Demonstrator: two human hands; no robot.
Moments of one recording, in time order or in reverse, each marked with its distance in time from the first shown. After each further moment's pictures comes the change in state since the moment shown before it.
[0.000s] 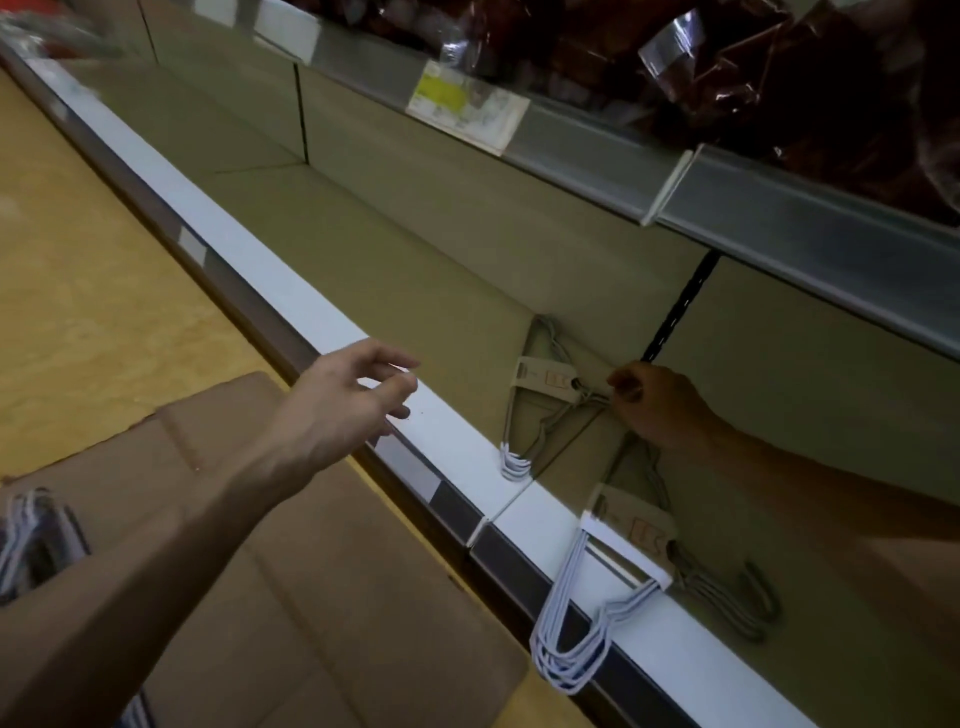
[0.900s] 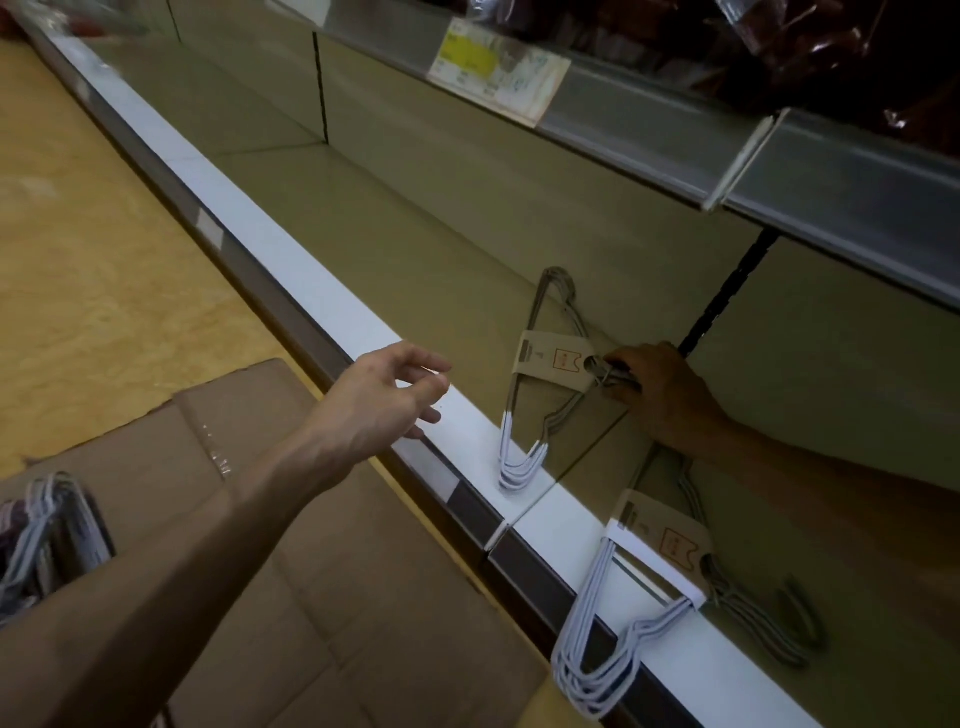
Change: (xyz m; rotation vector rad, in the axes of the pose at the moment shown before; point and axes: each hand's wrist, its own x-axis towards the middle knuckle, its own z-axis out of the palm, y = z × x) left_hand 0.018 -0.008 0.016 0.033 -0.055 -0.090; right_hand 0.021 -0.010 0.019 -0.217 0.028 -0.221
